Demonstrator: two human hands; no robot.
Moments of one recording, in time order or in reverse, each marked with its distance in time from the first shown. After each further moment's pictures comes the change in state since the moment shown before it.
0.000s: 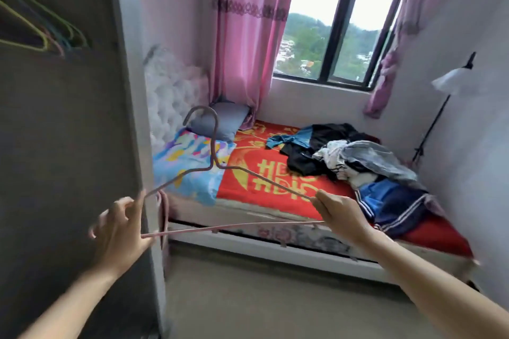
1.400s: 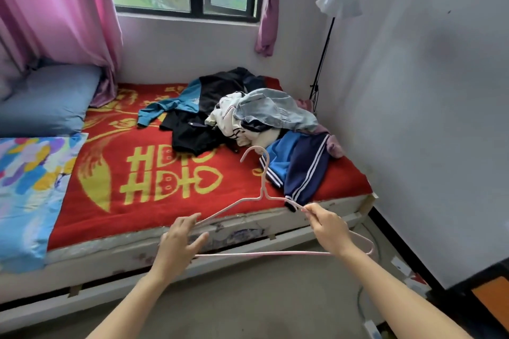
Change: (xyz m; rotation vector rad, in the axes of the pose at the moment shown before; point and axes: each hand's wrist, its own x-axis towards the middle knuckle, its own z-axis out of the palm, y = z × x) left_hand 0.171 0.401 0.389 -0.673 -0.703 0.230; right_hand -0.103 0.380 0.078 0.114 -0.318 1.105
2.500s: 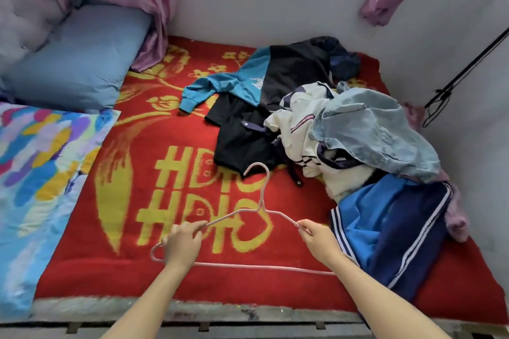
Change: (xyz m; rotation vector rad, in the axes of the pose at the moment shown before) left_hand 0.367 -0.185 0.006 0.160 0.065 -0.684; right_hand 0.457 -0.074 0.211 0.044 -0.468 -0.040
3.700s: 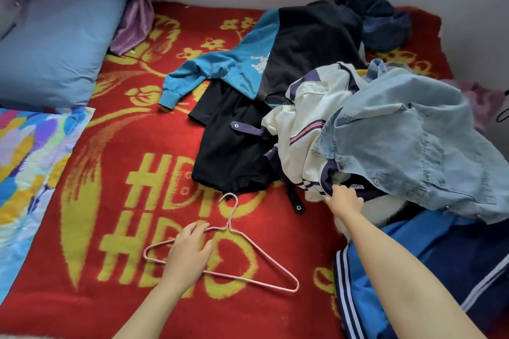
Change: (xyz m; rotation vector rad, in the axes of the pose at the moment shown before) left_hand 0.115 0.134 0.067 0.011 -0.249 -0.095; right_hand 0.298 0.092 -0.078 -0.479 -0.078 0.250
